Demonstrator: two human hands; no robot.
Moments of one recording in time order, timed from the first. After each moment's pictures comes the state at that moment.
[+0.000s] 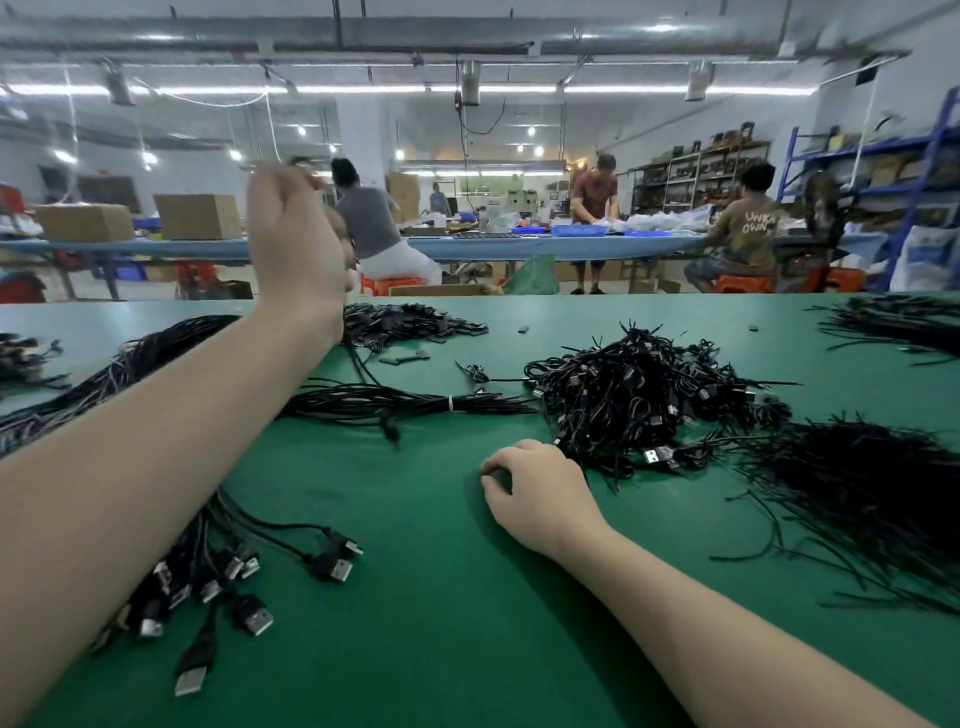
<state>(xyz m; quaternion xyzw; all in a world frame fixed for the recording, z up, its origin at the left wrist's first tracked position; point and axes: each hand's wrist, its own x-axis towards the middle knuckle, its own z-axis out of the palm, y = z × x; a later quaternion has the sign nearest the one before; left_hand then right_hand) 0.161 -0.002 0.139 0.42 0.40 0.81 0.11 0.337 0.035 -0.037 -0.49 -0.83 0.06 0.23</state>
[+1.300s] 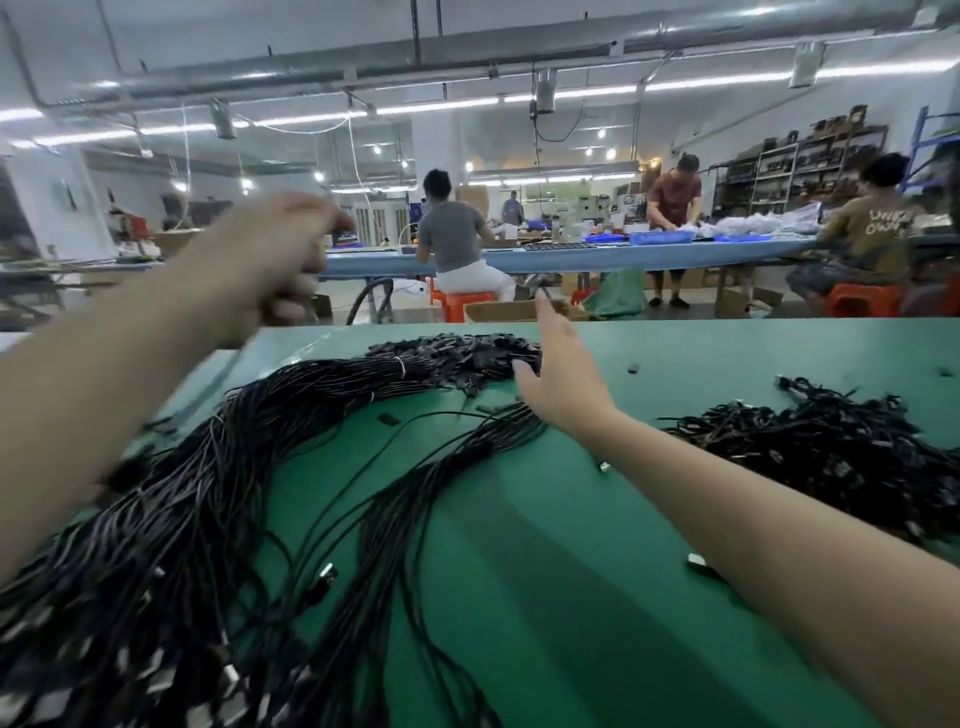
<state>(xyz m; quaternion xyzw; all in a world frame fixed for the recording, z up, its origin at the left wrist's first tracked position) -0.006 0.017 0.202 0.51 0.64 0.55 0.16 0.192 0.184 0.068 -0.40 -0.82 0.13 0.40</state>
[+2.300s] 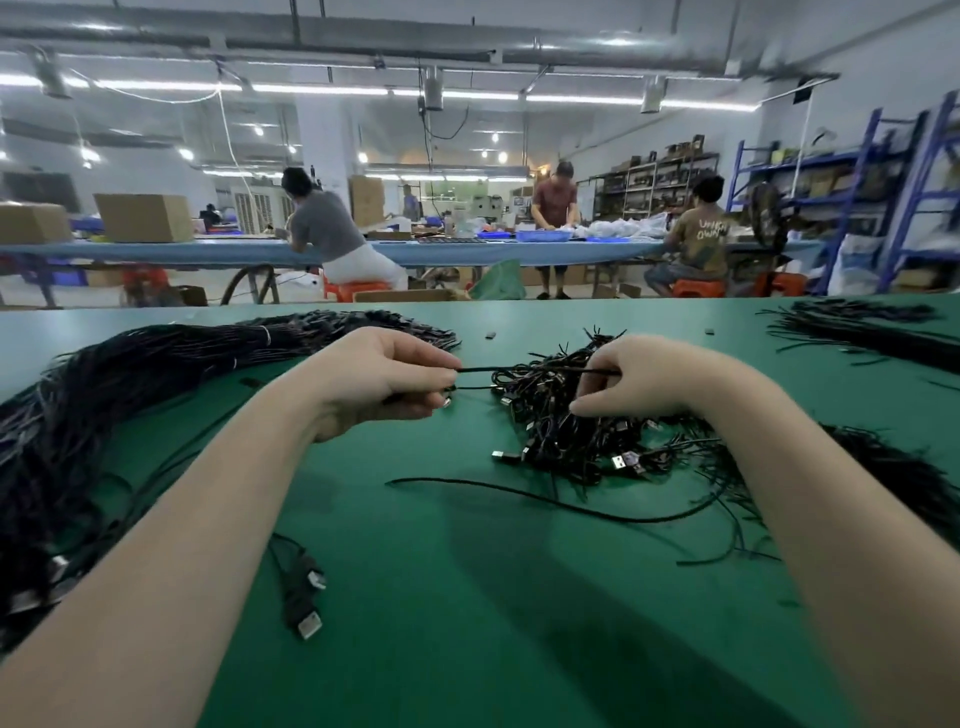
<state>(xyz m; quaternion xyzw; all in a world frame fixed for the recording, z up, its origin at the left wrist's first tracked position) 0.170 0.022 0.078 0.61 0.50 0.43 0.44 0.433 0.054 0.099 -0.56 -0.82 0.09 0.07</state>
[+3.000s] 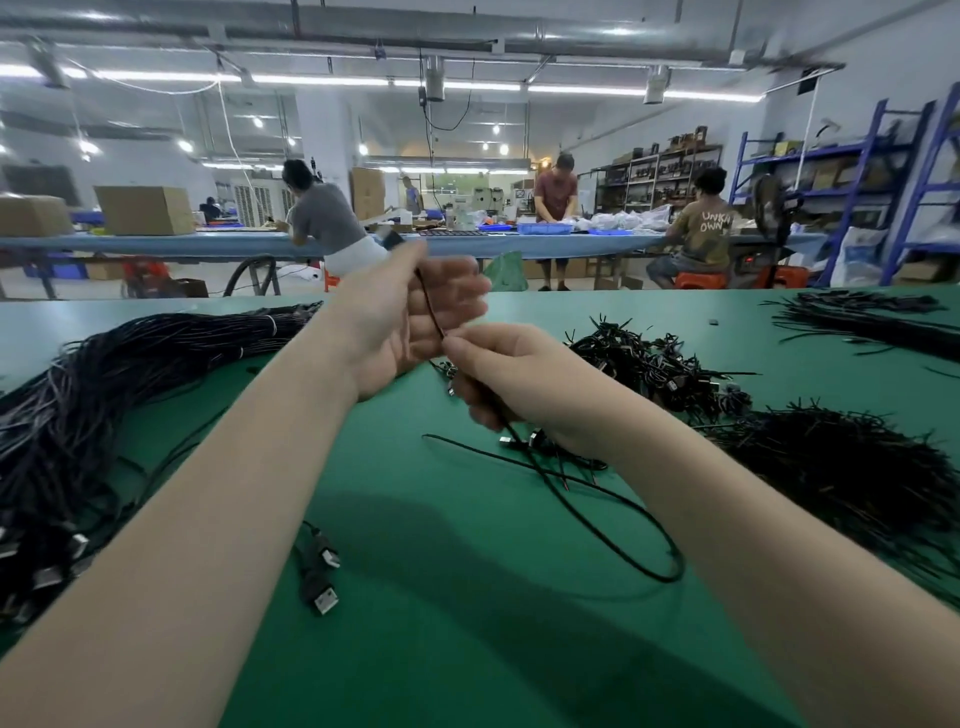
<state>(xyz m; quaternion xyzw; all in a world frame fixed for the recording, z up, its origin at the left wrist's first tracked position) 0.200 0.001 0.111 0.50 0.40 0.57 0.51 0.344 0.007 0.073 -0.29 -0.76 0.45 0.36</state>
